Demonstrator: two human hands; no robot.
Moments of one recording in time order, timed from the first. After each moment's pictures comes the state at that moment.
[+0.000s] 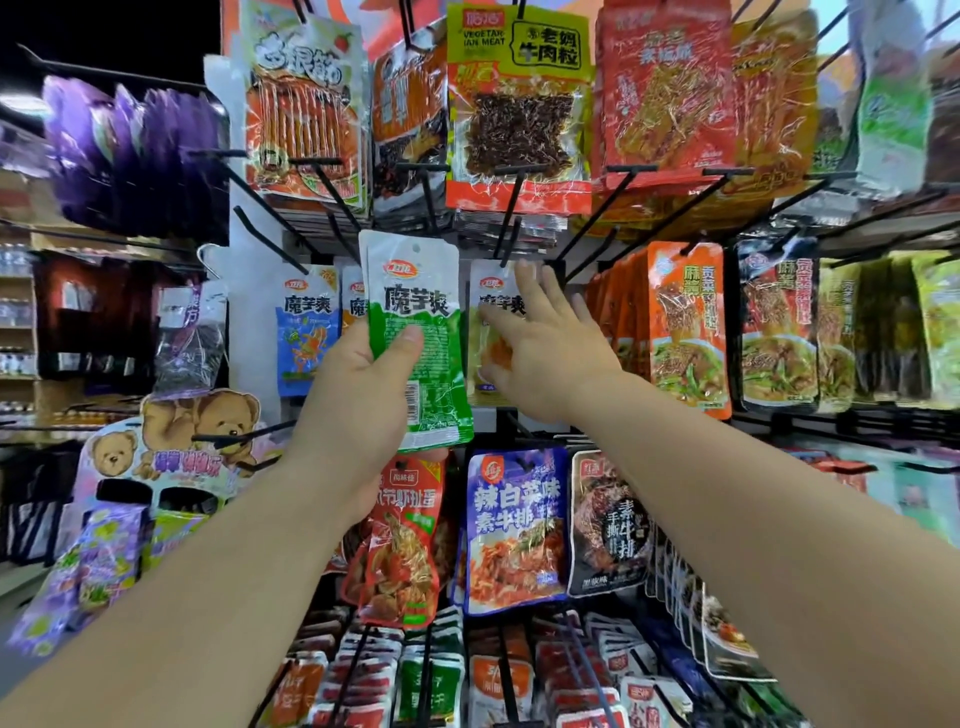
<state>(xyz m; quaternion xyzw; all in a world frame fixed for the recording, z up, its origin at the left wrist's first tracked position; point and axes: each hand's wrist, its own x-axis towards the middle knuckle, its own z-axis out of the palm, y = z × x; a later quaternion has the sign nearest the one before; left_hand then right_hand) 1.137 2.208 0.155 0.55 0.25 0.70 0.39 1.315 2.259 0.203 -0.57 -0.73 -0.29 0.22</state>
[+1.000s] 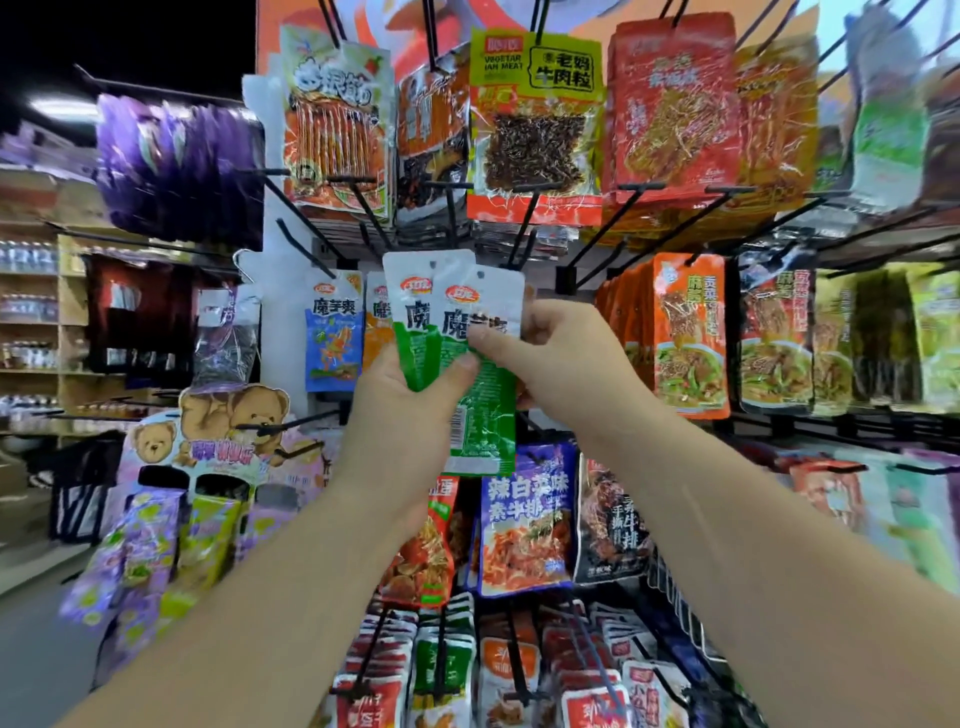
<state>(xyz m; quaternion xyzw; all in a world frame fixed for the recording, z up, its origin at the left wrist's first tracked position) 1.151 2.185 0.137 0.57 0.22 0.72 0.34 1.289 2.180 0.185 -0.38 -0.71 0.13 0.57</state>
